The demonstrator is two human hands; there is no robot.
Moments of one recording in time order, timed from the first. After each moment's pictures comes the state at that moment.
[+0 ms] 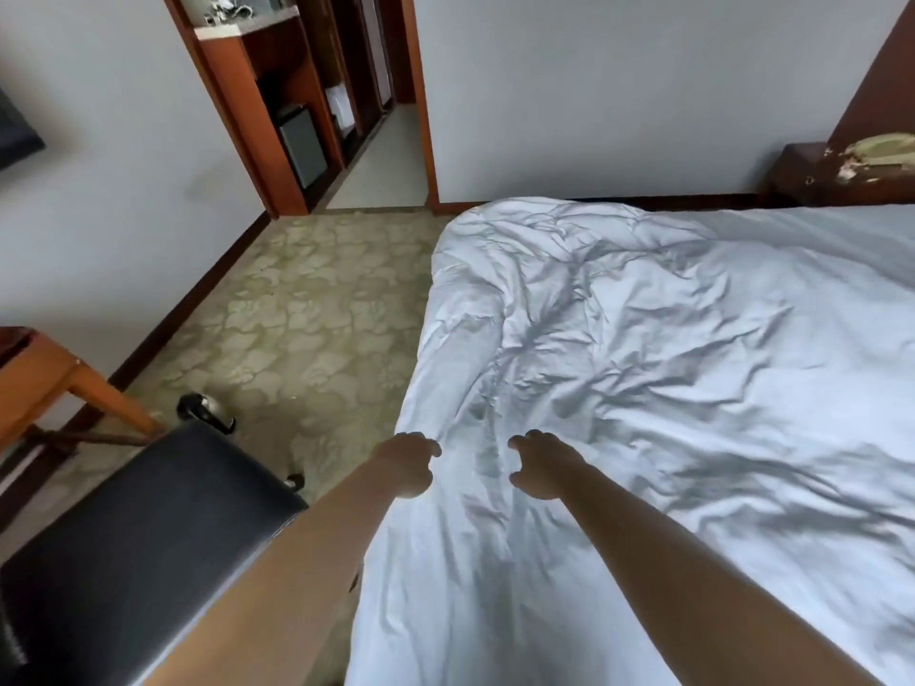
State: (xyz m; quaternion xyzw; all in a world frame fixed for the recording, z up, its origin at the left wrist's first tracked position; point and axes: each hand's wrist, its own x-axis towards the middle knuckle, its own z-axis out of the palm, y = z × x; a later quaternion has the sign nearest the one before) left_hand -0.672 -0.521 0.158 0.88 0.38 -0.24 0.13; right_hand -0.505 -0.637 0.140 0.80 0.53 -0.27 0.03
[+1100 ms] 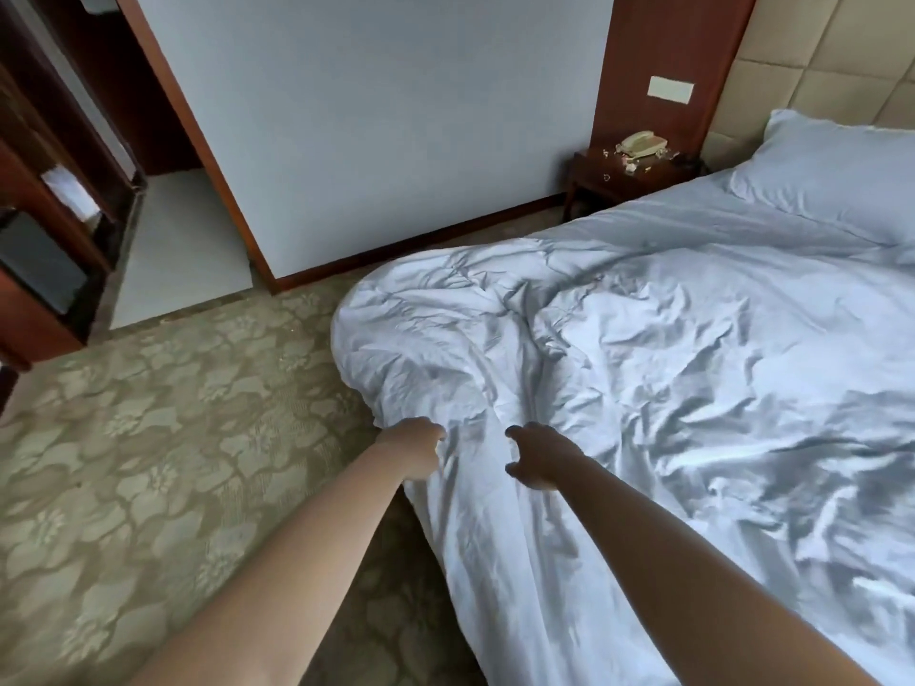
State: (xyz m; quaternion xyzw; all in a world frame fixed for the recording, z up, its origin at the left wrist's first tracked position) left_hand -0.529 -0.144 0.174 0.96 0.10 -0.26 0.09; right_hand -0.462 -0.326 0.154 0.92 0.28 -0.25 -0.05
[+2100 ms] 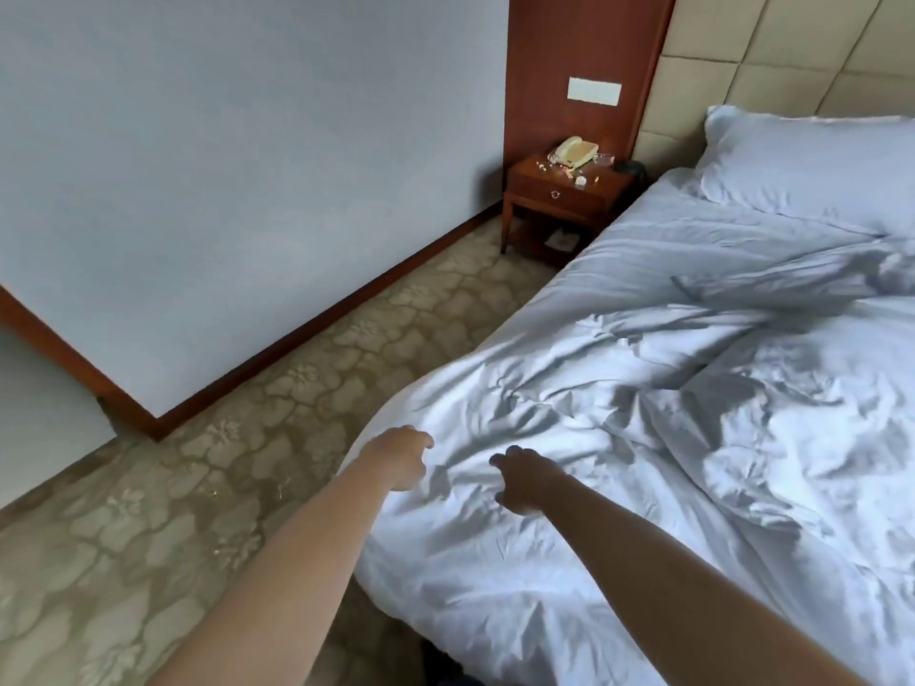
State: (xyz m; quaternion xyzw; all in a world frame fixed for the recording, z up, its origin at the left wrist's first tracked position) left_hand -0.069 0.335 0.148 0.96 -0.05 -0.28 0.07; right_hand -0.076 0.141 0.106 0.95 0.14 -0.28 -0.06
